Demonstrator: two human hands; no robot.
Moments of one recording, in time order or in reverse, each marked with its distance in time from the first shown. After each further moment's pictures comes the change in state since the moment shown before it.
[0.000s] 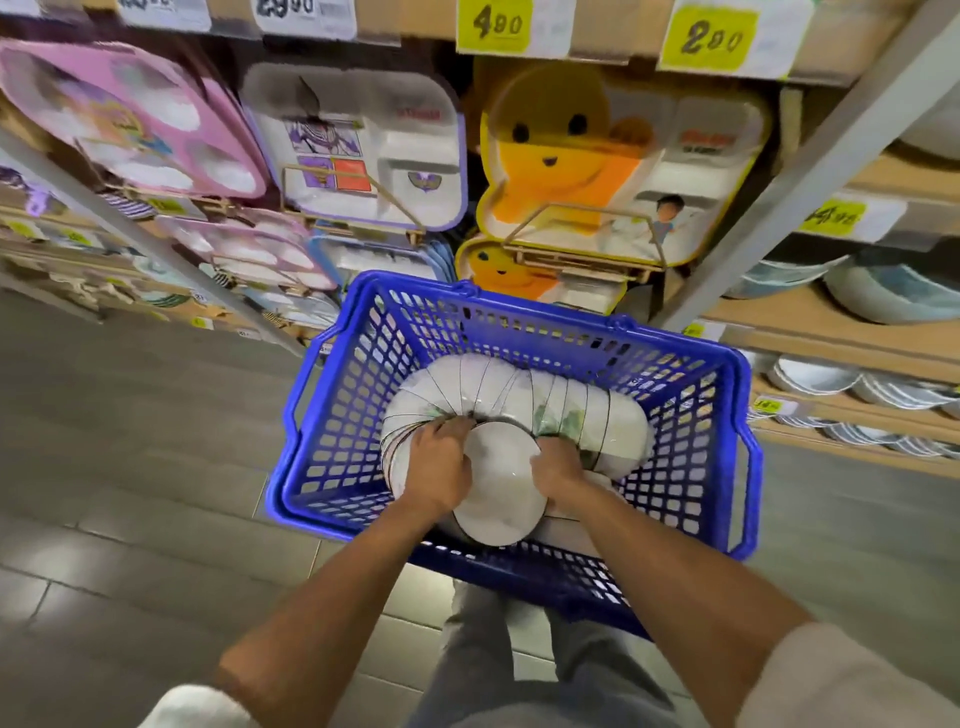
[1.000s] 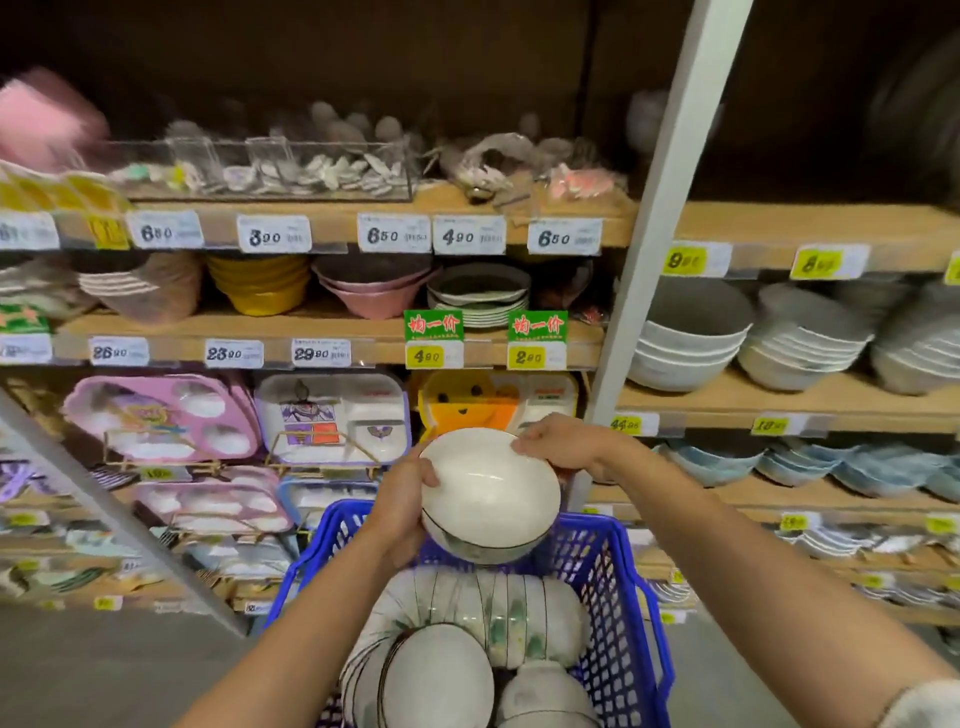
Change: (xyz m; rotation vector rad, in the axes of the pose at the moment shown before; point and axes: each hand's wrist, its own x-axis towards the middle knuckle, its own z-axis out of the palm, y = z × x) left_hand -0.038 0.119 -0.224 -1.484 -0.038 0.012; right_hand -0.190 -0.073 -0.282 0.175 0.141 -0.428
